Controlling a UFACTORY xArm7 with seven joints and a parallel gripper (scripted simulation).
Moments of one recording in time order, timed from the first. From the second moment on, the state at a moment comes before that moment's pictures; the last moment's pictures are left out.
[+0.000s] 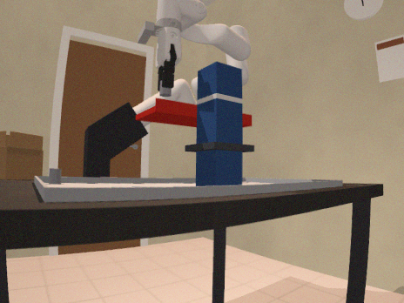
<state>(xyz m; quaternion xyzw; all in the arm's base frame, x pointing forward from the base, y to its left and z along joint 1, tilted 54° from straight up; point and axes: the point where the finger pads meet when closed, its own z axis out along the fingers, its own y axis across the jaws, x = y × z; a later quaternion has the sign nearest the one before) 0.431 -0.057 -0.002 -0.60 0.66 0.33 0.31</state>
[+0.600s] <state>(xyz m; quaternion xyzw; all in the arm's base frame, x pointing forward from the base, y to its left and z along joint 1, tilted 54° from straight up) 0.432 -0.034 -0.019 -0.60 0.66 0.33 0.31</state>
